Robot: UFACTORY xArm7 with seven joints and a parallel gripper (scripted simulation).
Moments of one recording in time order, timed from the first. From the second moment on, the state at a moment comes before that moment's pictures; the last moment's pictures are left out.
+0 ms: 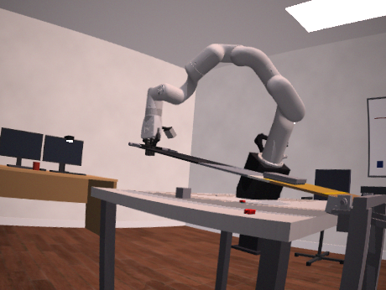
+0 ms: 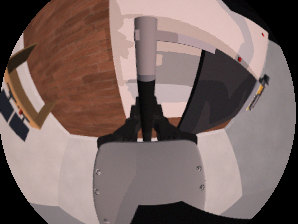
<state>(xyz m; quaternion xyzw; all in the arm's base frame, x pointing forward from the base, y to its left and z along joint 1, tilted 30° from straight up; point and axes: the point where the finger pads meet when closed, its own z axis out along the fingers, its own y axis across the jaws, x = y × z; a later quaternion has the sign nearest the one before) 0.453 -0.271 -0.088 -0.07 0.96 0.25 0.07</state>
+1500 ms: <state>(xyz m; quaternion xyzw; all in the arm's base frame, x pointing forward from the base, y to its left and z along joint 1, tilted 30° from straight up) 0.448 -0.281 -0.057 -0.07 0.96 0.25 0.07</state>
